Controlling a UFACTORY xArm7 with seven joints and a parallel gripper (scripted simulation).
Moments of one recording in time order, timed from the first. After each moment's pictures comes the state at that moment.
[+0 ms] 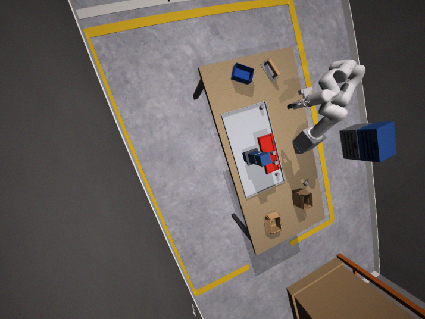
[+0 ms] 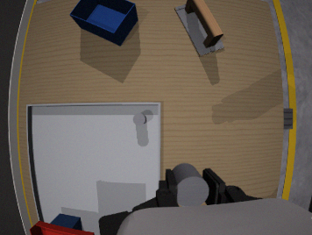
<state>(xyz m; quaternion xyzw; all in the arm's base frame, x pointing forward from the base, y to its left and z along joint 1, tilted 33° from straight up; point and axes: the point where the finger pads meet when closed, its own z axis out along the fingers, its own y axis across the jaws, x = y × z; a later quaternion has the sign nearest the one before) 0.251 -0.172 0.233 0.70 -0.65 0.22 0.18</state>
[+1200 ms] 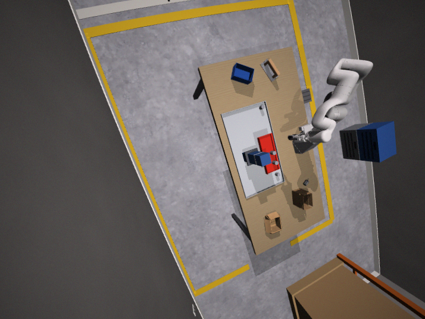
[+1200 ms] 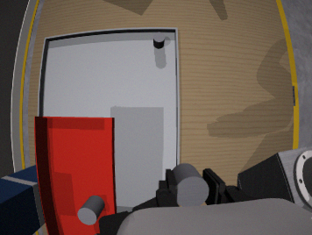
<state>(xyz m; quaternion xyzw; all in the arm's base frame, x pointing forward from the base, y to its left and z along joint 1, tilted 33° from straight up) 0.290 0.021 0.112 0.70 -0.66 0.22 0.18</state>
